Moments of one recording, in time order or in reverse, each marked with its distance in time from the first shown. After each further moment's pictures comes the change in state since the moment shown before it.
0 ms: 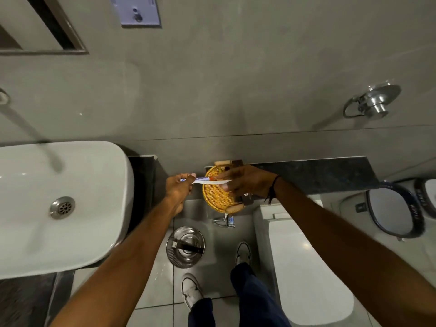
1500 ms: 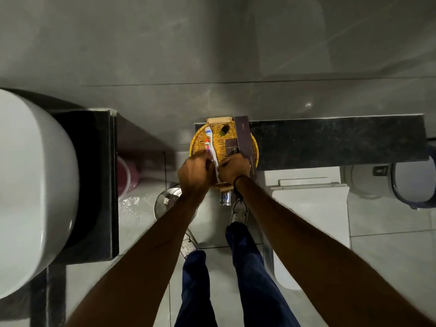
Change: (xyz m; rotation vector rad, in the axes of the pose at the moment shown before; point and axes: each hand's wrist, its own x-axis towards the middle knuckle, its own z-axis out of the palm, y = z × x) left_hand 0.045 -0.104 0.083 1.012 -0.060 0.378; right_hand 0.148 0.113 0.015 -0.408 0.629 0.244
